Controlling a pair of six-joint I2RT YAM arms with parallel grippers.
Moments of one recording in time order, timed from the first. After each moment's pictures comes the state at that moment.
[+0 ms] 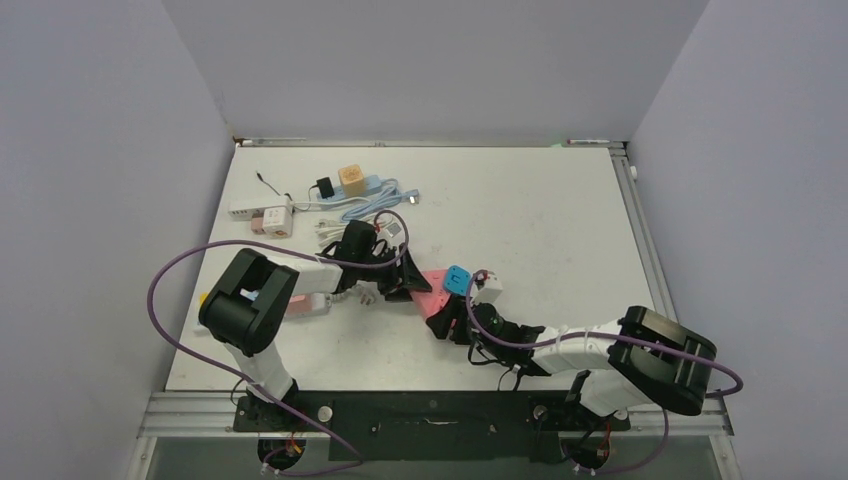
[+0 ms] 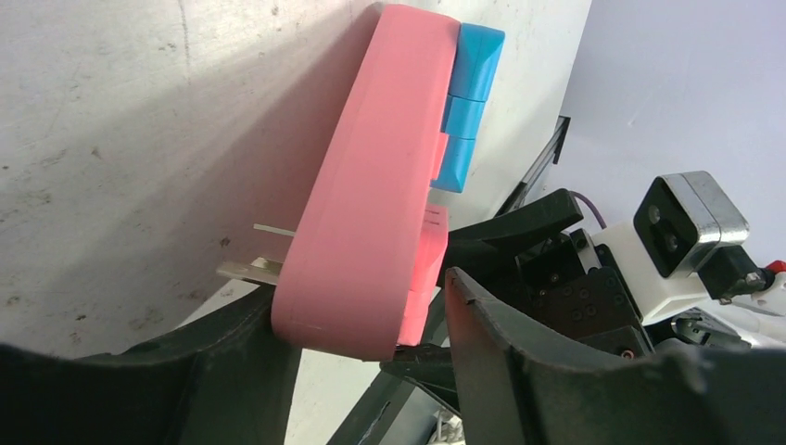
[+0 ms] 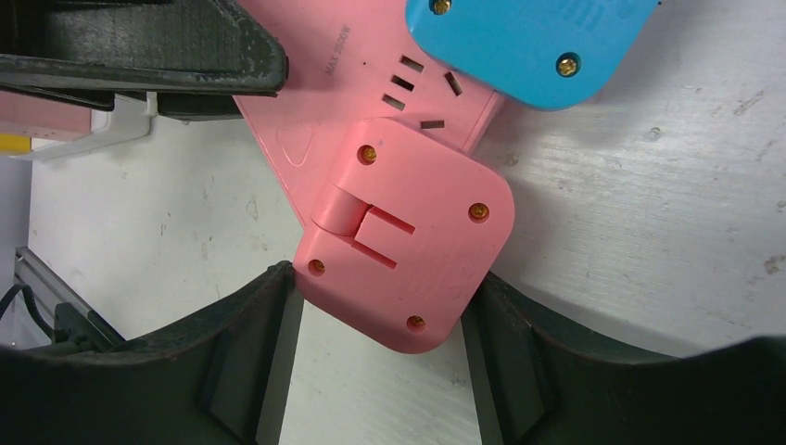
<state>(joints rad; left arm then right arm) -0.49 1.75 0.77 0.18 0.72 -0.90 1.03 1.36 0.31 0.48 0.28 0.96</state>
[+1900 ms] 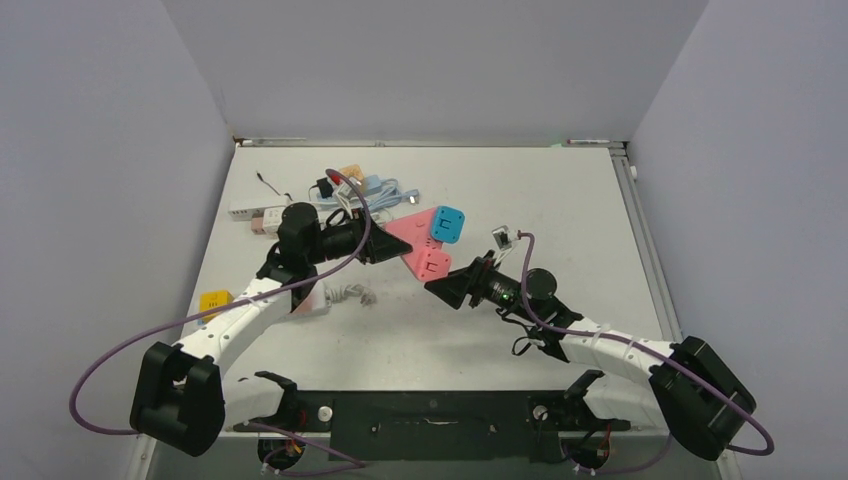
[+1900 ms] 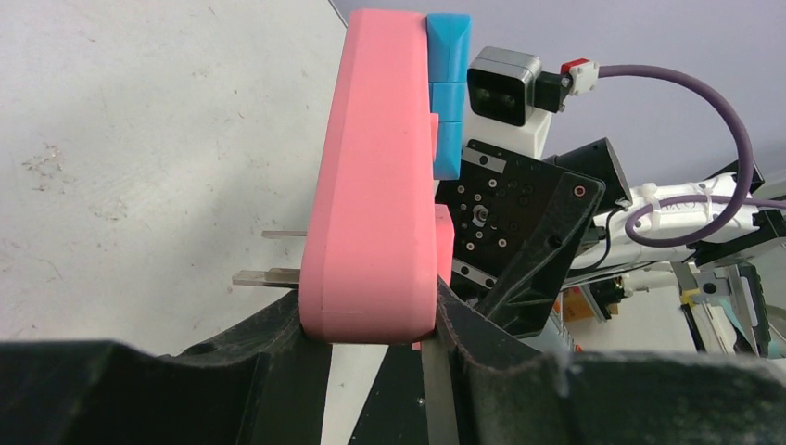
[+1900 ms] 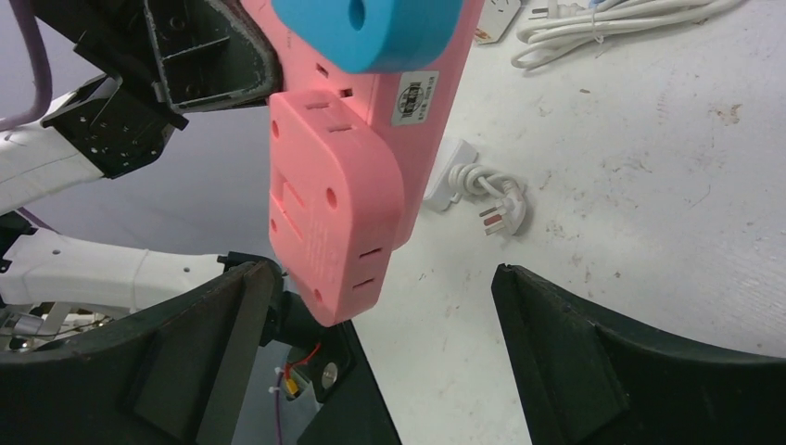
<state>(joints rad) -0.37 1.20 0.72 0.36 0.80 -0.81 0.70 1.12 0.33 0.81 -0.36 0.85</state>
